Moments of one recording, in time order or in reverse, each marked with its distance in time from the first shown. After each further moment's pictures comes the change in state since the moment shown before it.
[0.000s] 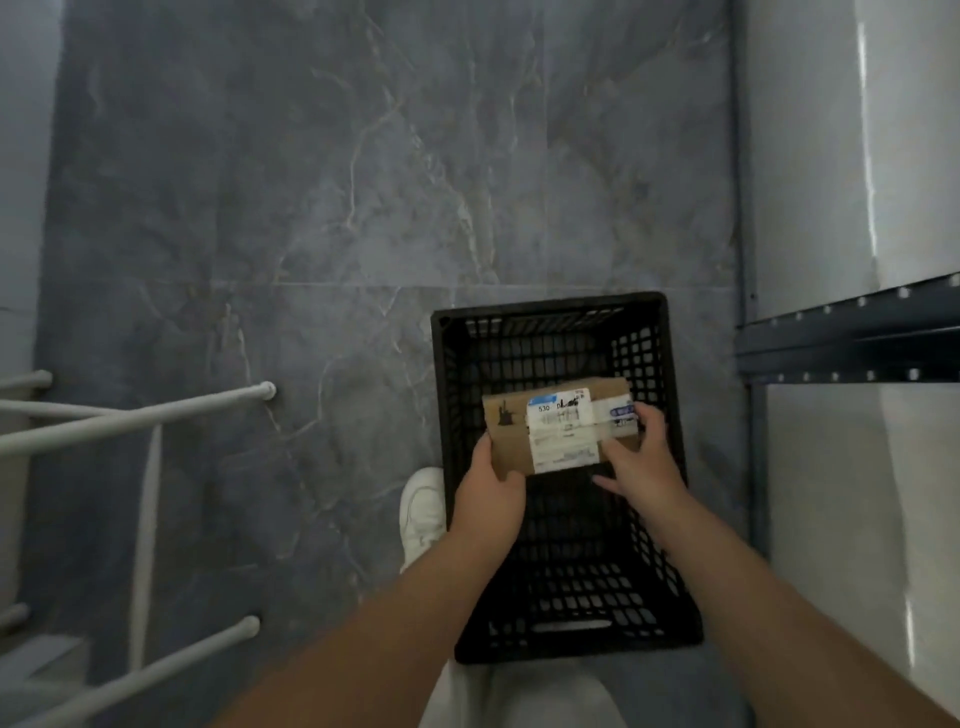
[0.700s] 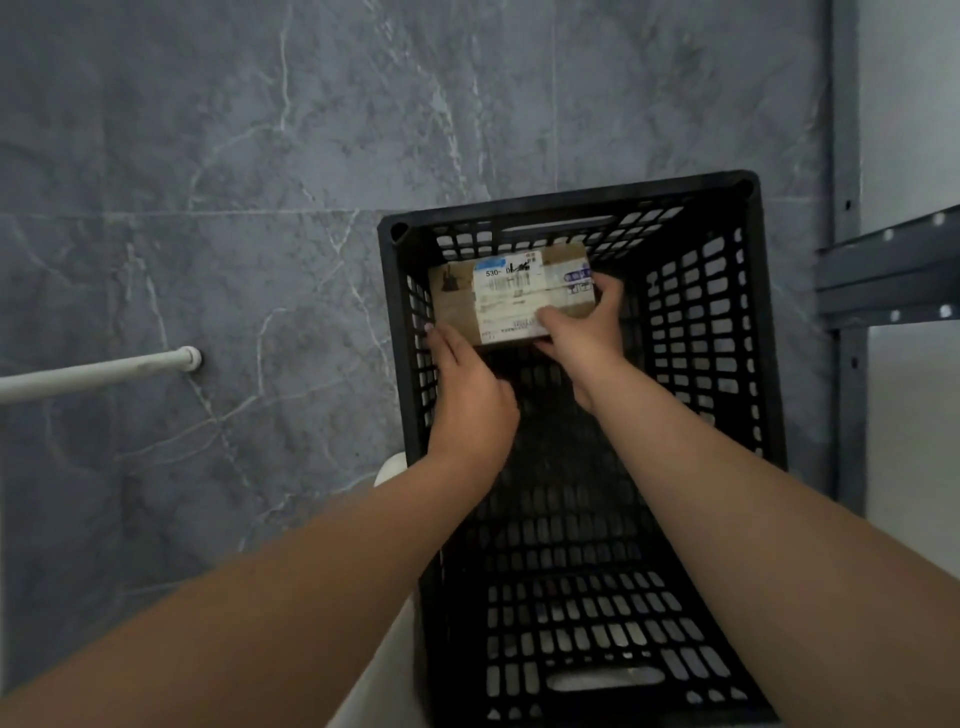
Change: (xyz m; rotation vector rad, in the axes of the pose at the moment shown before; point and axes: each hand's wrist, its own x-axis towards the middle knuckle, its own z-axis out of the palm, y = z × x) left_hand 0.152 -0.043 0.030 0.495 0.181 0.321; right_hand 0.161 0.017 0.103 0.259 0.060 -0.081
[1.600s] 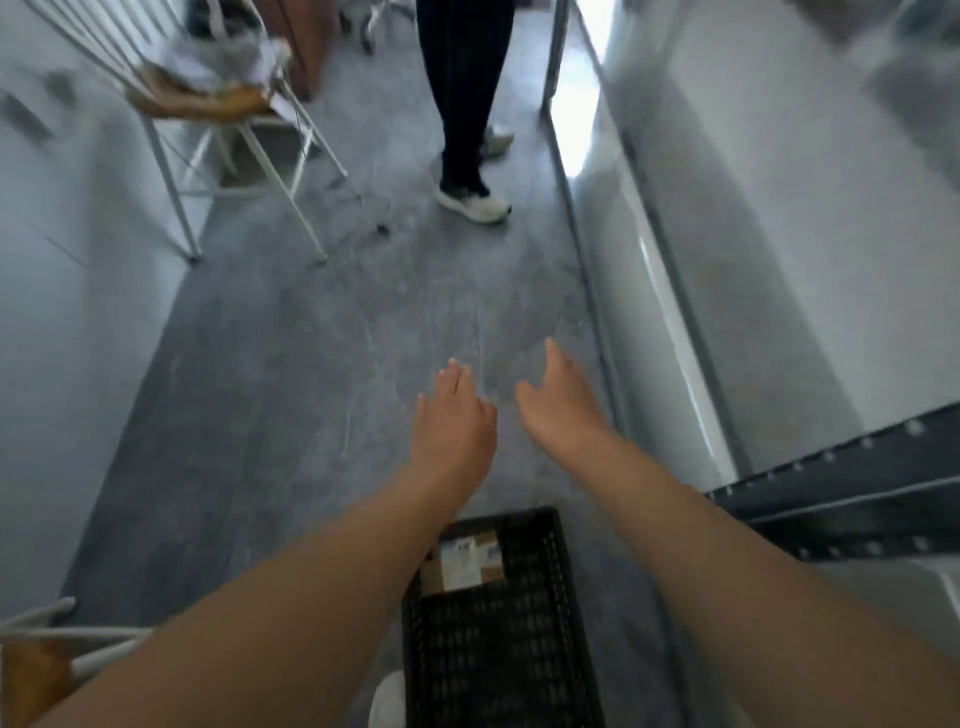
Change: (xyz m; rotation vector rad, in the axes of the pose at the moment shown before) left_hand -0.119 0.353 -0.294 0.403 0.238 0.349; right_hand -0.274 -0.438 -0.104 -0.678 0.044 -0.535
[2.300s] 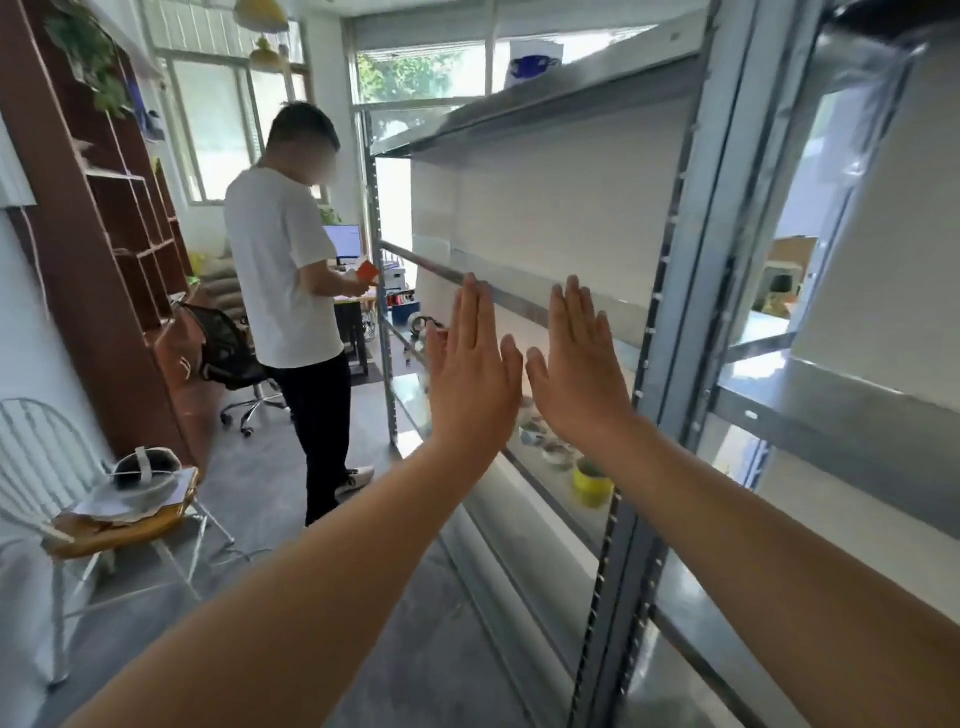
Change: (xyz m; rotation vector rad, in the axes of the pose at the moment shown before) left_hand -0.225 0.325 -0.447 -0.183 0.808 0.784; right_hand -0.318 -0.233 -0.442 -0.435 0.982 -0.423
